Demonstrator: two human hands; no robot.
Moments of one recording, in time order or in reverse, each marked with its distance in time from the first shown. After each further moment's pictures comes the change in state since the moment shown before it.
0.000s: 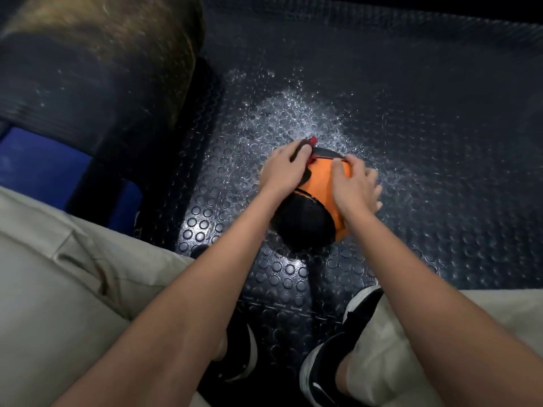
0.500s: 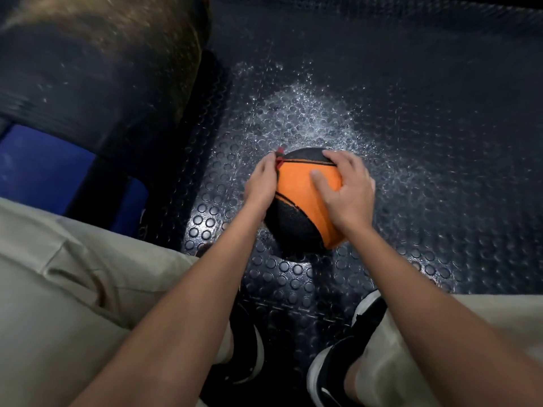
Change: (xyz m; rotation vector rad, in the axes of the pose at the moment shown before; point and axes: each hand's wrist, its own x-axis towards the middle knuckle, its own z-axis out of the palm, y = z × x) left_hand -0.005 -0.055 -0.014 -0.348 0.061 -0.382; right_hand -0.006 0.009 0.024 0.049 0.052 -0.540
